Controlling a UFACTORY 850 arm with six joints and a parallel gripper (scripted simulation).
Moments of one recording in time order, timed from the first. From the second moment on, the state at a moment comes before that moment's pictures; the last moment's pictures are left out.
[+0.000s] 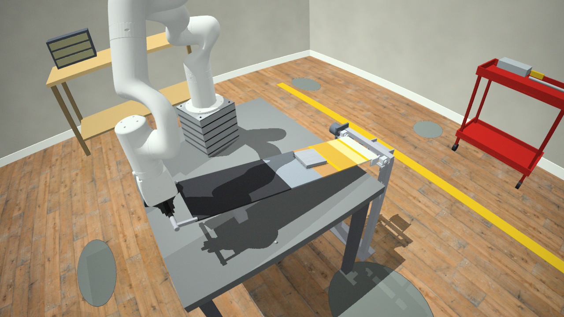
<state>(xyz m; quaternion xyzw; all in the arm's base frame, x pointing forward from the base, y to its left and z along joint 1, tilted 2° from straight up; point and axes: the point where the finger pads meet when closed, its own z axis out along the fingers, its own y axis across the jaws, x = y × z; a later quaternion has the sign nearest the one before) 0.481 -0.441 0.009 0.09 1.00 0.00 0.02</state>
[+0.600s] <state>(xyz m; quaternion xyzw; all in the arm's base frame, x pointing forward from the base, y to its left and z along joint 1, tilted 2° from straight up) 0.481 -0.437 0.028 0.09 1.00 0.00 0.02</state>
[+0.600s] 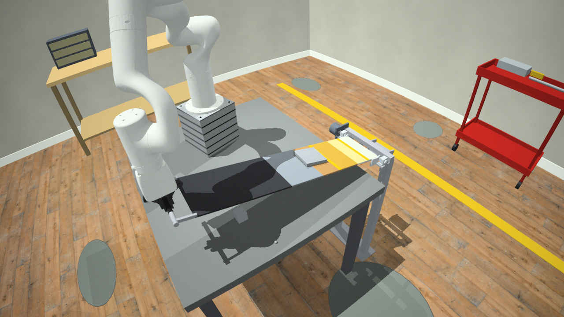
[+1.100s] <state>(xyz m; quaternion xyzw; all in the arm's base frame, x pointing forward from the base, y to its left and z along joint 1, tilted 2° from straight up) 0.481 -0.435 0.038 0.09 1.00 0.00 0.02</state>
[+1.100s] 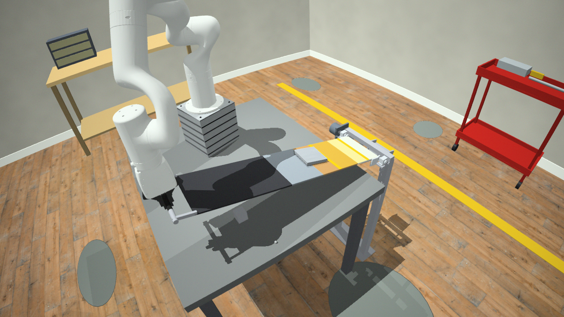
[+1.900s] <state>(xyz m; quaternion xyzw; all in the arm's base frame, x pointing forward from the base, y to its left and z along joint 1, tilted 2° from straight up) 0.481 -0.436 0.034 0.09 1.00 0.00 0.02</state>
